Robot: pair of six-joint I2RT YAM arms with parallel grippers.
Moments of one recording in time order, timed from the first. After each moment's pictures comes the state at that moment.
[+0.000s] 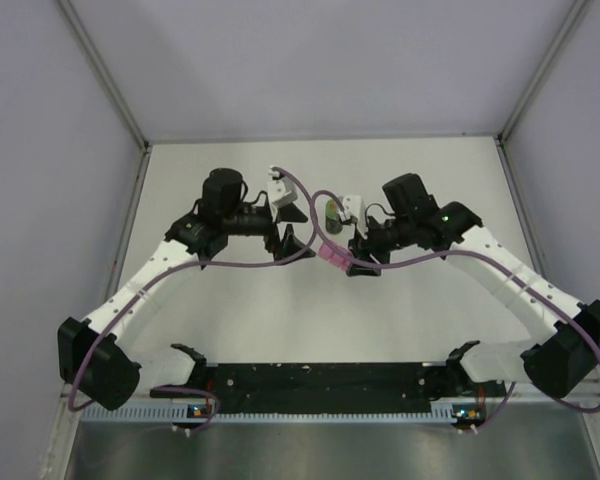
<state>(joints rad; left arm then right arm) -0.48 1.23 1.09 -0.28 0.85 0.23 0.62 1.28 1.21 -0.82 -0.62 -0.50</state>
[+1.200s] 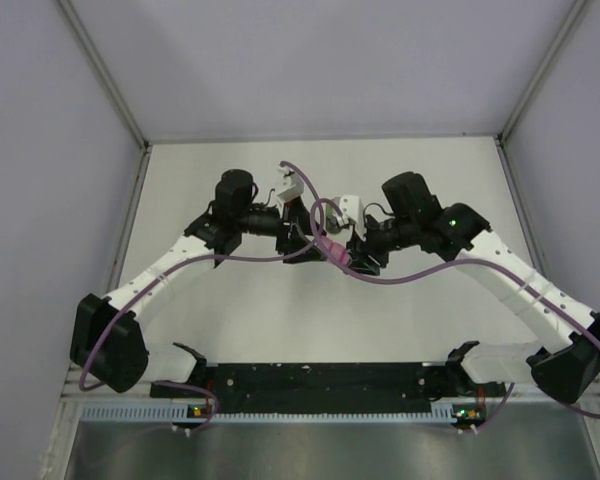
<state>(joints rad) -0.51 1.34 1.02 0.01 1.11 -0.07 0.69 1.25 1.28 -0.85 -0.57 -0.52</state>
